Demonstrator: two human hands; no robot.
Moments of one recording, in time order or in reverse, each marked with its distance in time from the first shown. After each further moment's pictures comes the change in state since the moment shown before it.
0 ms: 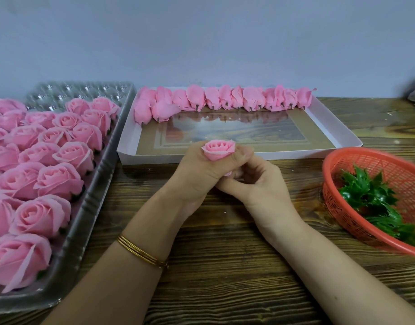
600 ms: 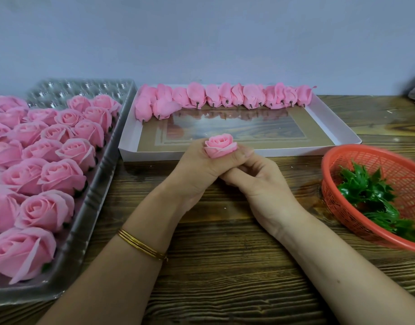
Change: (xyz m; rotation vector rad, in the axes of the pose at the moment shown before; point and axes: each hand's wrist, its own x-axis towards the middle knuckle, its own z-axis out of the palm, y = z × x) left_hand -0.001 0.002 -0.002 0.085 -0.026 0.004; right_hand 0.002 -0.001 -0.002 0.089 -0.085 0.058
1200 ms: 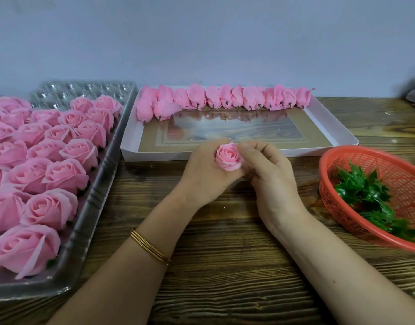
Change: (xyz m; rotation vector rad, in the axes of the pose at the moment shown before) left_hand -0.002 -0.006 0.009 0.449 0.100 0.212; right_hand 0.000 -0.007 -0.005 0.094 0.261 0.030
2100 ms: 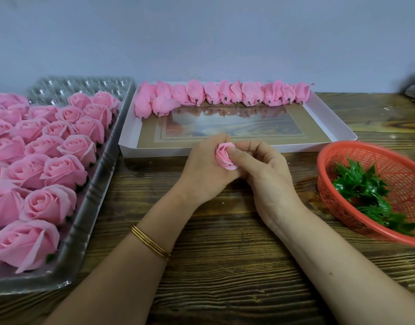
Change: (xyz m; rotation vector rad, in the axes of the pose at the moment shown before) left_hand -0.002 0.003 0.001 0.069 0.006 -0.014; right_hand -0.003 -0.003 0.005 -0.006 0.055 0.068
